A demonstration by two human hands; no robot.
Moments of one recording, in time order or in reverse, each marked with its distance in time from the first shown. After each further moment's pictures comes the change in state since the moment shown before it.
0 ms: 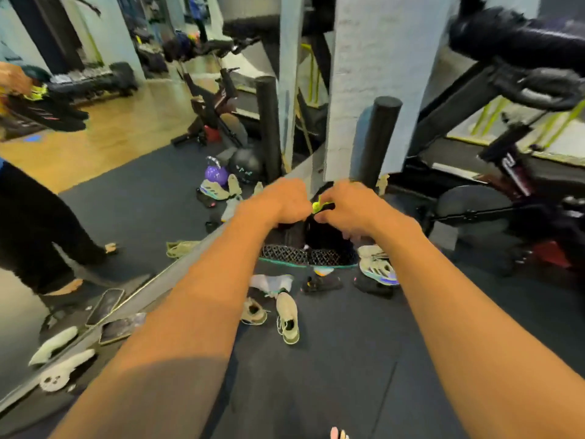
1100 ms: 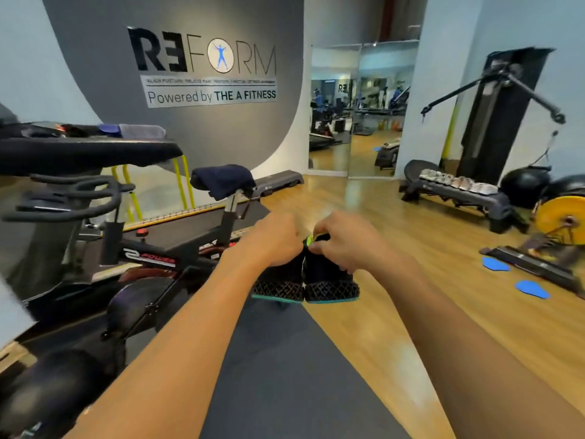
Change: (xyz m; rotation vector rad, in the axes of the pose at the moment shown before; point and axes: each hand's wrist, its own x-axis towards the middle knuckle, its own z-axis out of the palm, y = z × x) left_hand 0.093 0.844 0.068 -0.036 -0.038 1.160; right_hand -0.447 0.605 -0.240 -0.011 0.495 1.014
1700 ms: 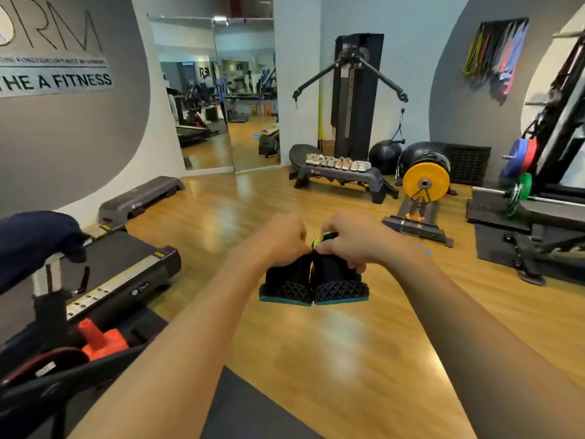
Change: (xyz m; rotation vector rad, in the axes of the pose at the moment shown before) left_hand 0.419 0.090 0.086 -0.069 -0.257 0.448; right_hand 0.239 0.287 -0.046 0.075 -0.011 0.512
